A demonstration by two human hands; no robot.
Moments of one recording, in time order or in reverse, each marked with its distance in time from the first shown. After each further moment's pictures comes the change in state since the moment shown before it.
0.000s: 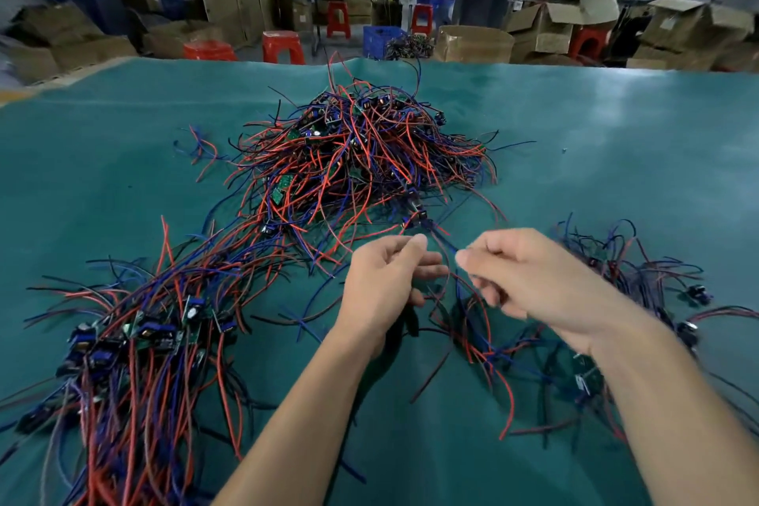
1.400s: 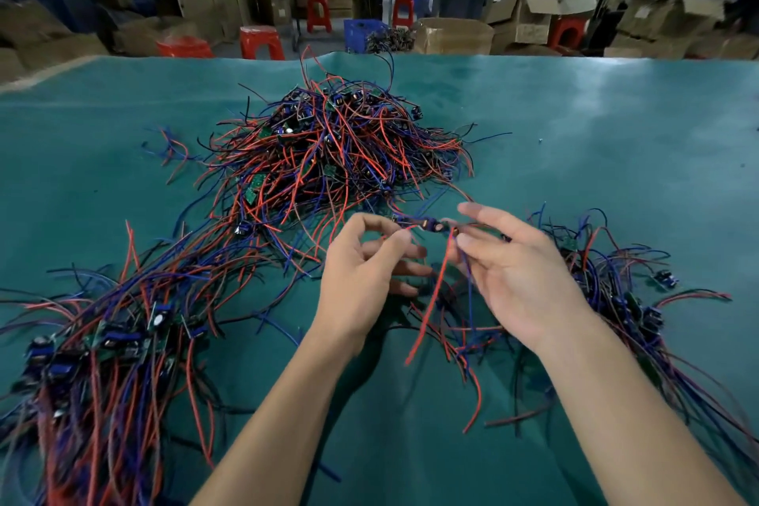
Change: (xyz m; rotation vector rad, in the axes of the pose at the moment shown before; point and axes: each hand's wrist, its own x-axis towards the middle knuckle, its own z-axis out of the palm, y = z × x) left_hand -0.005 0.000 0.002 -0.056 -0.046 0.143; right_hand 0.008 0.018 0.009 0.995 0.290 -0.025
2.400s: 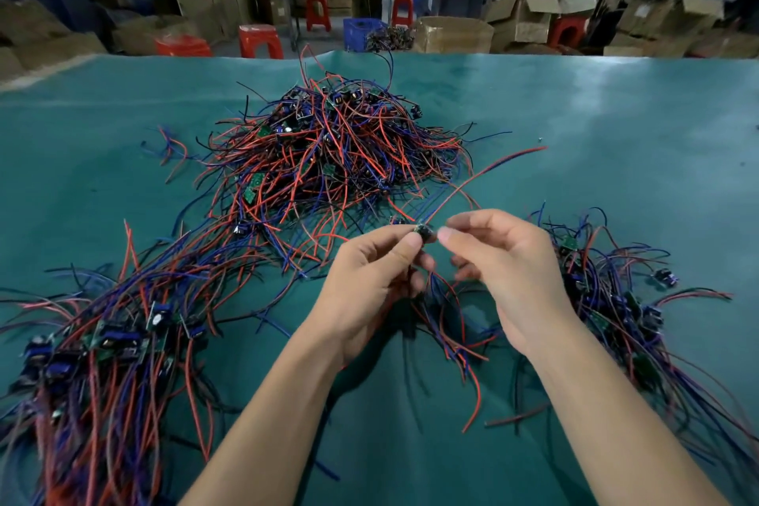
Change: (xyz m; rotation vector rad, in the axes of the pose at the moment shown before) left_hand -0.001 -0.005 -0.003 -0.190 -0.270 -0.090; right_hand -0.003 0.008 0.001 -0.474 0.050 -0.233
